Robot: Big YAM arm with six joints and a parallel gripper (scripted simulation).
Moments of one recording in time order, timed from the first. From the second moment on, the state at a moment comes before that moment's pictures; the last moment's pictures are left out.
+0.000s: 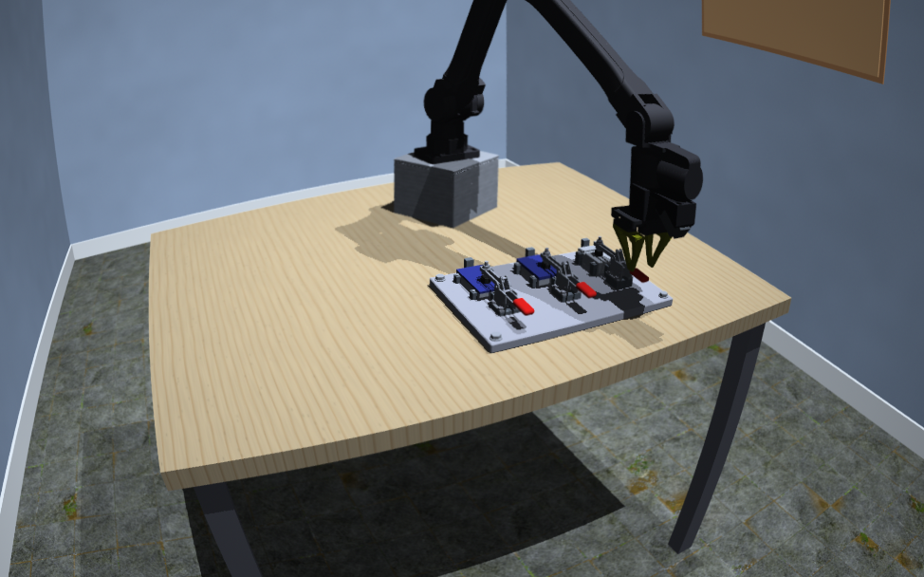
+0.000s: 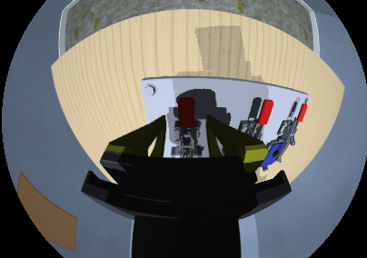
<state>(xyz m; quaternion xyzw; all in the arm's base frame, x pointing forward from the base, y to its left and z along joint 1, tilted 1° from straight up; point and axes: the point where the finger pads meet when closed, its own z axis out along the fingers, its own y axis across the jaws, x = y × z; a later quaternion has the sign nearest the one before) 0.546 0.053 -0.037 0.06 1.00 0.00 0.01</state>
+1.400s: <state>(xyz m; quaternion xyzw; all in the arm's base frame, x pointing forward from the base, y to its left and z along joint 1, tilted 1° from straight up) 0.547 0.053 -0.067 0.06 1.00 0.00 0.01</state>
